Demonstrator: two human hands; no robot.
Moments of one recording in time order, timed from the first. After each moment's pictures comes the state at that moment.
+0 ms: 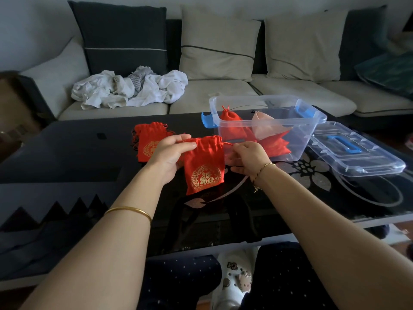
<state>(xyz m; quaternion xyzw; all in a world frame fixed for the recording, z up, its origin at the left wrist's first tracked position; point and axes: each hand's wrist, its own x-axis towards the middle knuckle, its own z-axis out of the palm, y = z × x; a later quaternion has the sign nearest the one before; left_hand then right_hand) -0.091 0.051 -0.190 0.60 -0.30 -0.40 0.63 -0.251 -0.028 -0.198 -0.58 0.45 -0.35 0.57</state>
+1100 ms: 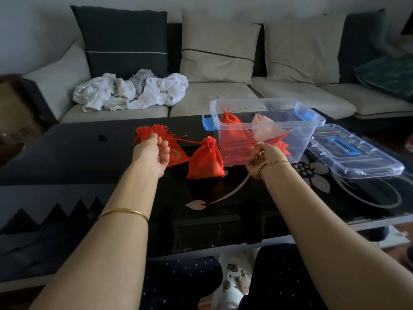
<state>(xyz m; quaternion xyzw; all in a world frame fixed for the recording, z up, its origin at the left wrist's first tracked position) -0.070 0.061 -0.170 0.57 -0.02 -0.39 0.72 -0.264 -0.053 -0.198 -0.14 0.37 -0.47 0.79</state>
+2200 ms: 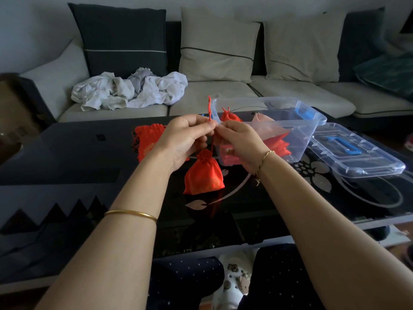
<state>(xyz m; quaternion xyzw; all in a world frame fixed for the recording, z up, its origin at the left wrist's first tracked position) -0.121 0.057 -0.142 0.54 -0.44 -0.38 0.61 -0.237 -0.010 -0.159 -0.70 0.33 -0.36 0.52</state>
